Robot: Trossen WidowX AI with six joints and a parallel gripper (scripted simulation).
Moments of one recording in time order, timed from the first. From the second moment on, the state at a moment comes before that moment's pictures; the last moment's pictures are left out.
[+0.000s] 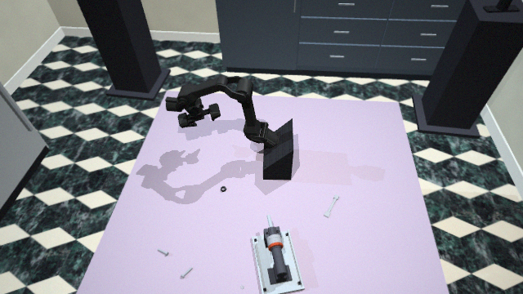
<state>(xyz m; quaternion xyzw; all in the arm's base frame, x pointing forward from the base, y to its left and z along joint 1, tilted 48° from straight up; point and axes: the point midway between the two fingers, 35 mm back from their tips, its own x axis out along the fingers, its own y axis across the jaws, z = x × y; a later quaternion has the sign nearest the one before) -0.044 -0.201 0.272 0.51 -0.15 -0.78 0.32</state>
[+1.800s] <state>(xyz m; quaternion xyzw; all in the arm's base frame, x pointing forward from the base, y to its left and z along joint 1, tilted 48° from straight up) 0.286 -0.156 0.179 0.12 0.54 -0.49 0.67</state>
